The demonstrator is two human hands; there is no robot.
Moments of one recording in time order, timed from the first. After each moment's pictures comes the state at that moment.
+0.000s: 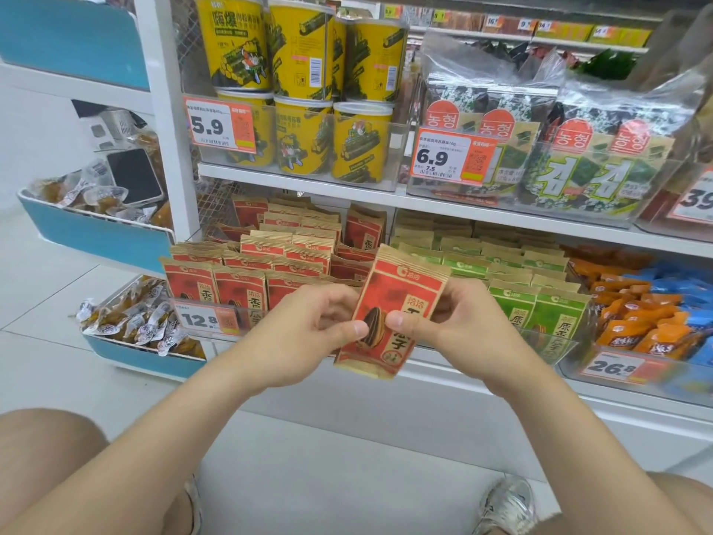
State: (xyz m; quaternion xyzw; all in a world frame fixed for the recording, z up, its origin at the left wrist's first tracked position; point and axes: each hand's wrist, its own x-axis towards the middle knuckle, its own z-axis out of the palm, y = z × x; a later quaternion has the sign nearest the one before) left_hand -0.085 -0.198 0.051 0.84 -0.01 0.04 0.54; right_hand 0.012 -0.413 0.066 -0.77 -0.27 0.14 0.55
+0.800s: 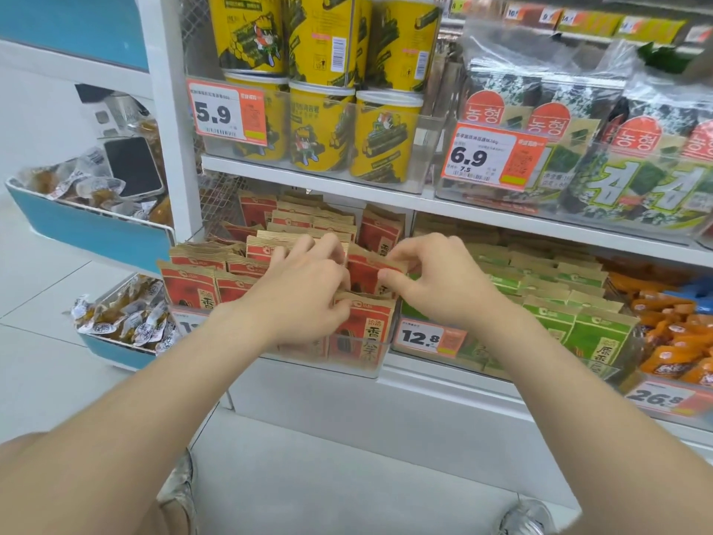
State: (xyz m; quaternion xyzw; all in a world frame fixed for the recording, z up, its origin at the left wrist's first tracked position) left_hand -0.019 -0.146 0.057 1.00 0.01 0.08 0.05; right_hand 0.095 -0.333 0.074 -0.89 -0.39 -0.05 0.23
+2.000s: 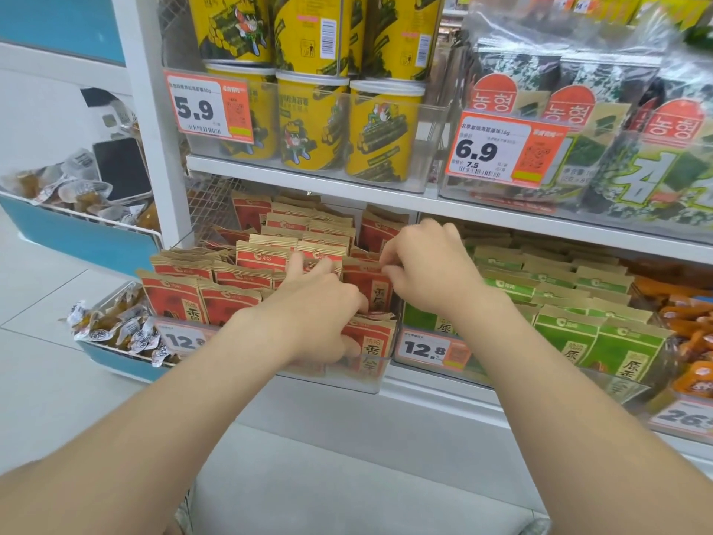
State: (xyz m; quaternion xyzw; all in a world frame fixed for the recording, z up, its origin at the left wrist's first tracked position) left_hand 0.011 -0.157 0.044 1.00 -0.03 -0.04 -0.06; right_hand 0.136 -0.303 0.060 -0.90 -0.41 -0.15 0.07
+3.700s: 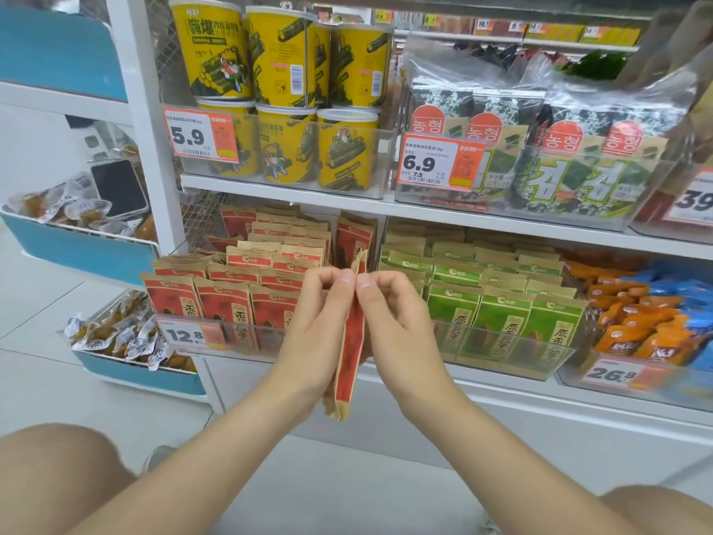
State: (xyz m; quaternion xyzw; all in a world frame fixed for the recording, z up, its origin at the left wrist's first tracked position) left_hand -0.059 -0.249 0.044 0.66 0.11 0.21 0.71; right_hand -0.006 -0.349 0.042 -0.67 -0.22 0.06 0.71
